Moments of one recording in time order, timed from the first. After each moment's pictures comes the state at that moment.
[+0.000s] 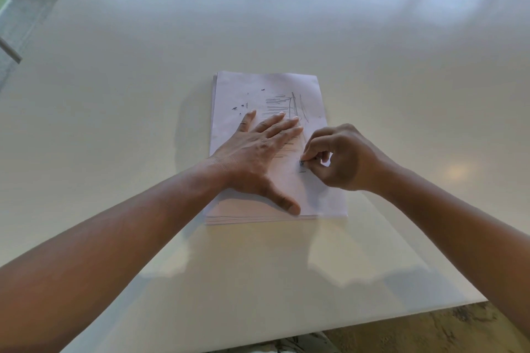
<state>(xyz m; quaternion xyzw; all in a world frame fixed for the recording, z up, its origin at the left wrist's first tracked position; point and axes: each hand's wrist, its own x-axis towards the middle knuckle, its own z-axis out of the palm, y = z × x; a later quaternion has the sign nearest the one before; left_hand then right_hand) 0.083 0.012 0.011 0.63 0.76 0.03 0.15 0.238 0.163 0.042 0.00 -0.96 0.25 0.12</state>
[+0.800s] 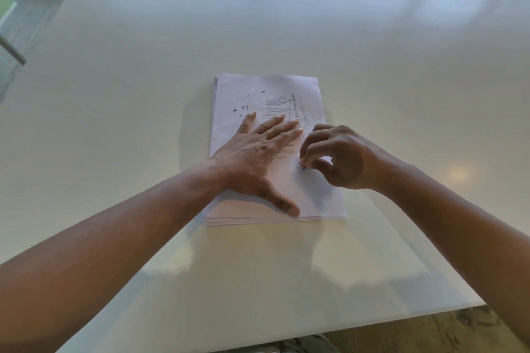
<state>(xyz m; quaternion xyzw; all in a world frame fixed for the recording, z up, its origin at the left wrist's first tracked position) 0.083 0.011 0.012 0.63 0.76 0.04 0.15 0.231 0.176 0.044 0.14 -0.96 0.22 0.08</state>
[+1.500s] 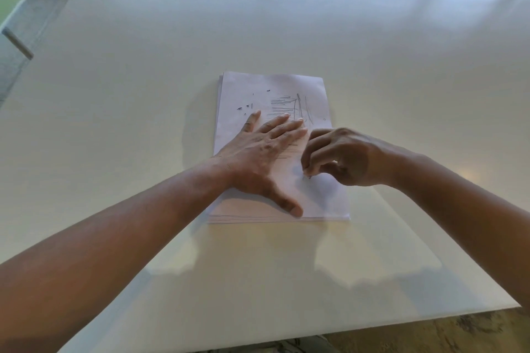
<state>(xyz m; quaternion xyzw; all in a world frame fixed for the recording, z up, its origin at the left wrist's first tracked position) 0.084 0.011 0.013 0.63 0.76 0.04 0.15 0.225 0.183 0.053 0.23 -0.94 0.25 0.01</state>
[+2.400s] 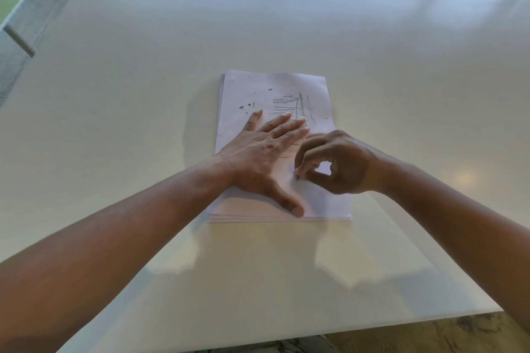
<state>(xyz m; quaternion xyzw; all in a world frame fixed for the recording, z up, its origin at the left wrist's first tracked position) 0.082 0.012 0.011 0.63 0.76 0.04 0.15 0.223 0.169 0.043 0.18 -0.94 0.29 0.05</state>
